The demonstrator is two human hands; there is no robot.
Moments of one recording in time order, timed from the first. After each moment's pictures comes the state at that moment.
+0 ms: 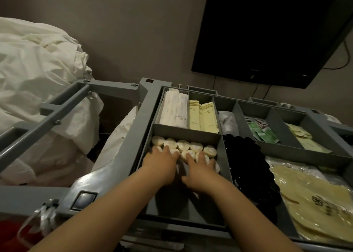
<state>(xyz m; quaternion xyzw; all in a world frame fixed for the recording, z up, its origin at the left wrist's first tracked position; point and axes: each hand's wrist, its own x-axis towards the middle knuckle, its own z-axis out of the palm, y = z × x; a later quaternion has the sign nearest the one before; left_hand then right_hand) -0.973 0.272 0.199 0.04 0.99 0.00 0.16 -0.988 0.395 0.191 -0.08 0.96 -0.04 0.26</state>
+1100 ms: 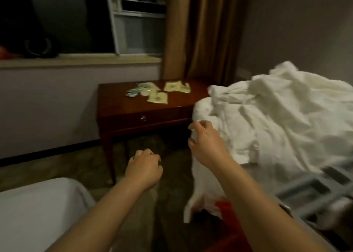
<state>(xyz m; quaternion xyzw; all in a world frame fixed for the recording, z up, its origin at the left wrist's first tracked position) -0.544 -0.205 0.209 -0.56 0.82 0.12 -0.04 -0.712 -0.177 0.258 -0.66 0.71 -0.23 0.08</state>
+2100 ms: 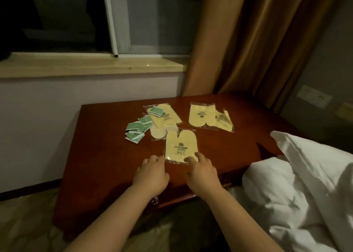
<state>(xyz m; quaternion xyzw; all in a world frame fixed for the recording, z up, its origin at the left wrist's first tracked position) -0.555 -0.827 0.151 -0.60 0.78 0.19 -0.05 -0.696 -0.793 0.159 -0.65 0.74 -0.06 0.14</state>
